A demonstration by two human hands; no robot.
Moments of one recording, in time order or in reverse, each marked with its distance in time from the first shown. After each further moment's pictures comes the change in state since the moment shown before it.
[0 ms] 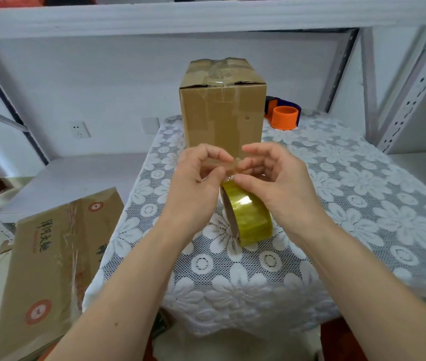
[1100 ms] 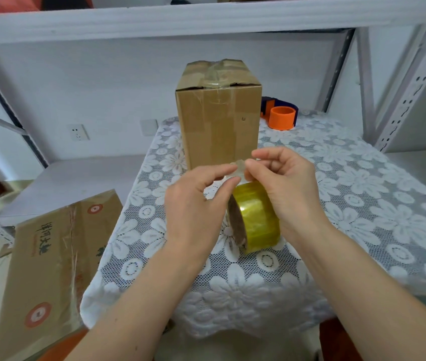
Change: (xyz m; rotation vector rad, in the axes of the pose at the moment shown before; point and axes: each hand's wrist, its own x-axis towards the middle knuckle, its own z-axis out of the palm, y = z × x) left_hand -0.022 -0.001 0.016 0.214 0.231 0.151; right_hand 0.002 -0.001 0.000 0.146 0.236 0.115
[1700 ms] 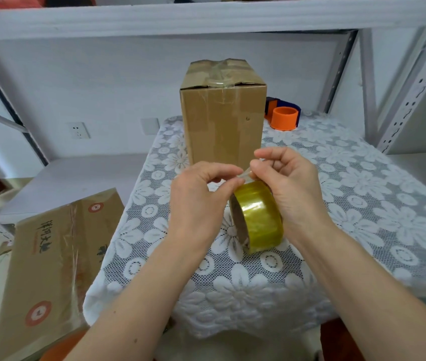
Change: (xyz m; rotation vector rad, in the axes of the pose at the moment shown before) left_hand 0.011 0.002 -0.005 -0.027 -0.109 -0.121; right_hand -0.002 0.000 0.002 0.074 -0.037 0.006
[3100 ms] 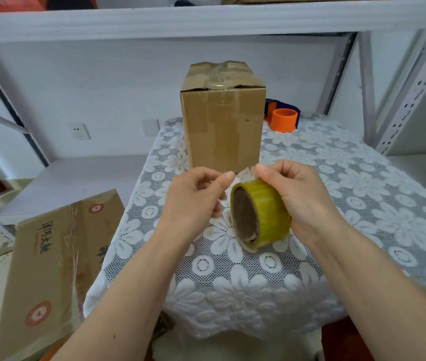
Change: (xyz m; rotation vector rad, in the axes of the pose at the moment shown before) left_hand 0.004 -0.003 -0.011 -0.119 -0.152 -0.302; right_hand 0.006 0.002 -0.014 -0.171 -0.029 0.150
